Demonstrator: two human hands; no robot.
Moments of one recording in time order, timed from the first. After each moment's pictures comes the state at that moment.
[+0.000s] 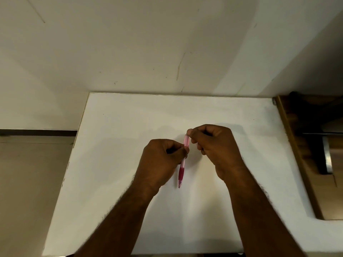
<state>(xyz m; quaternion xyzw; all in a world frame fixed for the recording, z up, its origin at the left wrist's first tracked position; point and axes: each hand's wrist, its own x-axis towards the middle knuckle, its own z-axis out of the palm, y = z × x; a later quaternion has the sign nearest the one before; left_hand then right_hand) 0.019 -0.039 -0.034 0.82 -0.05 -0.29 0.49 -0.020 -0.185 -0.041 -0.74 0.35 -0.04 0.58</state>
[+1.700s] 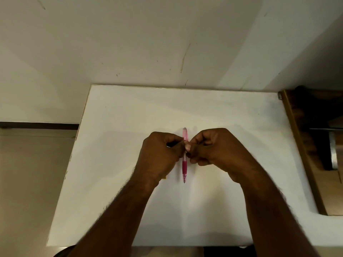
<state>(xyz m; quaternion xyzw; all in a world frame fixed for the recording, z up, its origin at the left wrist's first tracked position) 0.023 -0.032 -0.041 0.83 -0.05 -0.27 0.48 -0.037 -0.187 -0.026 -0.76 0.27 0.15 0.58</state>
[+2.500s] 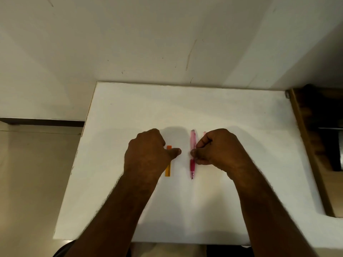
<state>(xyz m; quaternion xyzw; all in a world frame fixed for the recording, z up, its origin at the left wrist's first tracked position) 0.038 -0.008 -0.051 0.96 -0.07 -0.18 0.19 -0.029 -0.183 -0.047 -0.80 0.34 0.15 0.46</state>
